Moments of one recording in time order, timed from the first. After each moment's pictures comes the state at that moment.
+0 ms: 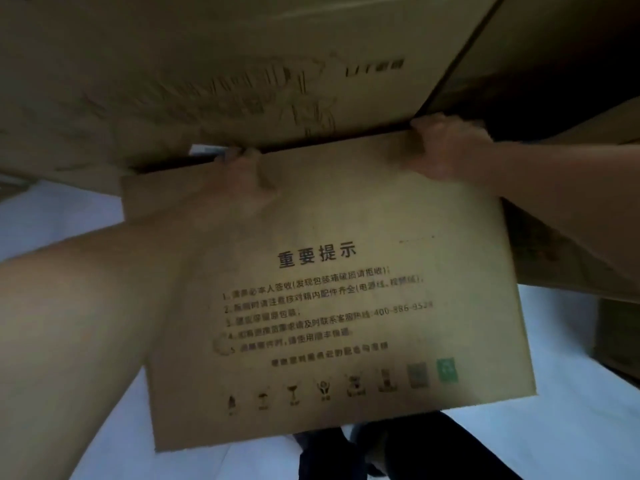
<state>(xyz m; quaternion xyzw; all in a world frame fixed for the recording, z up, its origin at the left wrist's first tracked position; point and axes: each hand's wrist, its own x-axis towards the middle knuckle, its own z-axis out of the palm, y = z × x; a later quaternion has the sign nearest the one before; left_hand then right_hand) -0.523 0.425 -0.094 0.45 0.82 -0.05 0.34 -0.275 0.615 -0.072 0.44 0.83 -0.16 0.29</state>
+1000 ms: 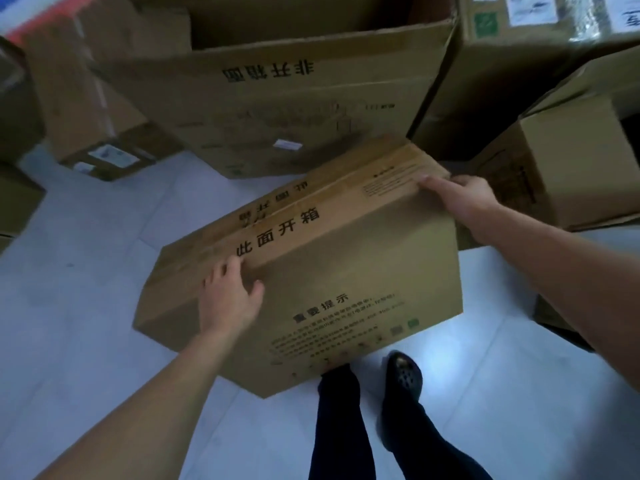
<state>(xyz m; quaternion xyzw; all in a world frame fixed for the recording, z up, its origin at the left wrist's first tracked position) -0.382 0.153 0.141 0.26 0.92 0.01 0.27 -0.175 0.456 0.151 0.64 0.55 -0.54 0.02</state>
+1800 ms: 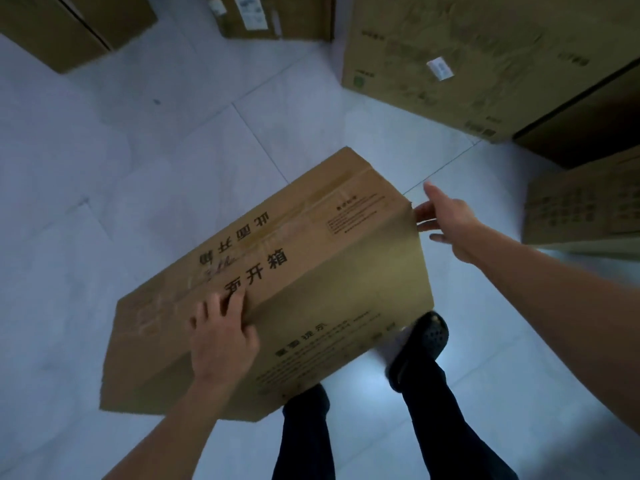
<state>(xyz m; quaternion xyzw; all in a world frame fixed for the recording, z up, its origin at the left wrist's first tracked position) -0.281 -0.234 0.129 0.17 0.96 0.01 0.22 -0.258 0.152 0.133 0.54 0.61 -0.54 0.18</state>
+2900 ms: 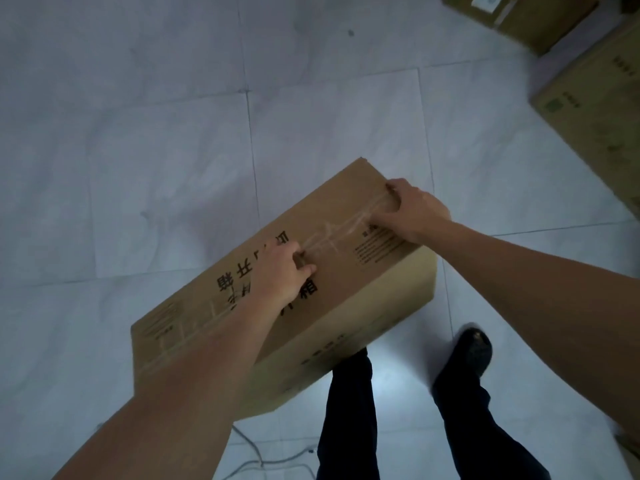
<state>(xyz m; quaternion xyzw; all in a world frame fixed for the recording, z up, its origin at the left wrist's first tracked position) -0.290 -0.443 0.130 -0.12 0.91 0.22 0.34 -0.367 -0.206 0.140 0.11 0.90 -0.22 0.35</state>
